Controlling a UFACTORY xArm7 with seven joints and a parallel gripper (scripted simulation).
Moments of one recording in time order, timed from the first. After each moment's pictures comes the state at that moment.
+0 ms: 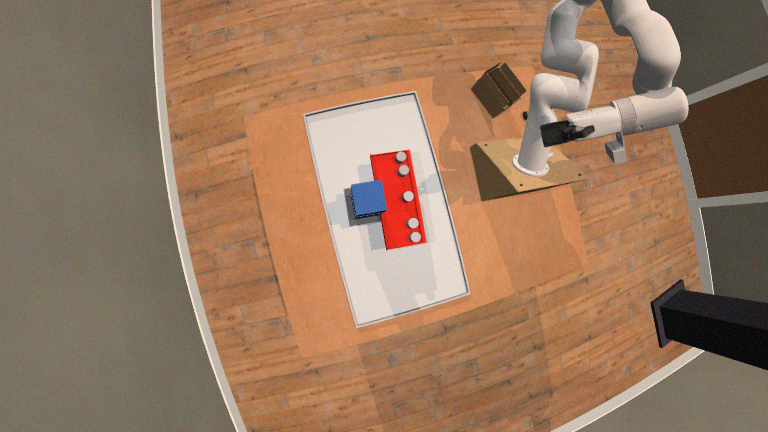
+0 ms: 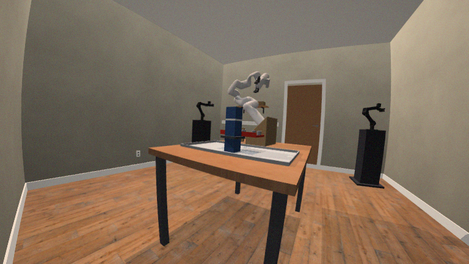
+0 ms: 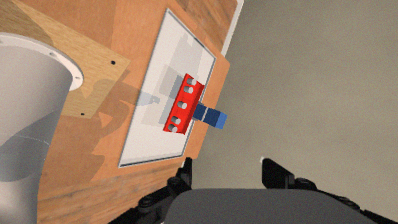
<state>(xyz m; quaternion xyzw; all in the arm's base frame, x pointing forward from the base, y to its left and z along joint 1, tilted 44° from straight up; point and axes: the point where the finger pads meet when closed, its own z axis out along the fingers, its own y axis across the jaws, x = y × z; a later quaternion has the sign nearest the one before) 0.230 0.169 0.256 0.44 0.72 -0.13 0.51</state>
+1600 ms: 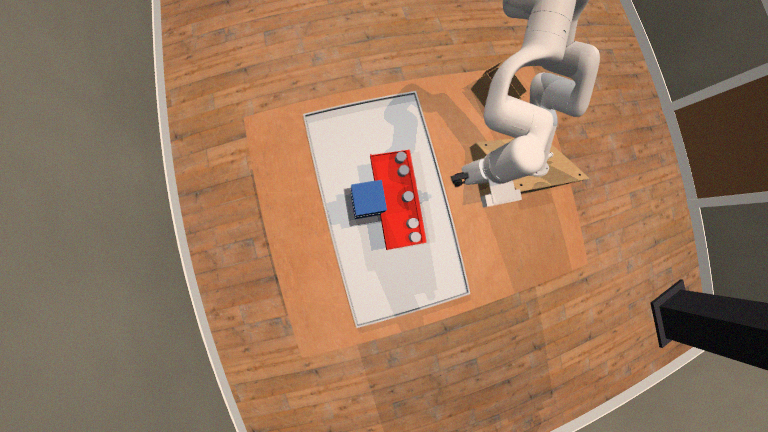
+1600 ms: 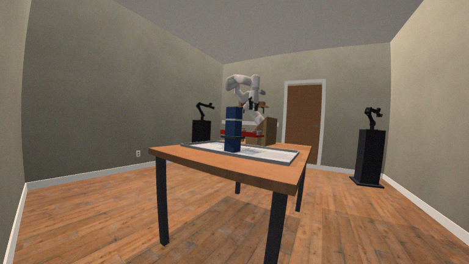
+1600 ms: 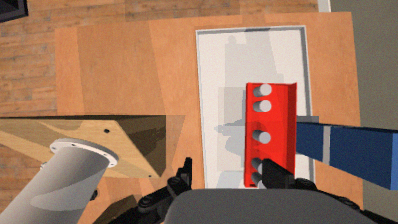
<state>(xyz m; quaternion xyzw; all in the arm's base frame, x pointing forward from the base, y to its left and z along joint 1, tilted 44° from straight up) 0.302 0.029 0.072 0.73 0.56 -0.30 0.24</state>
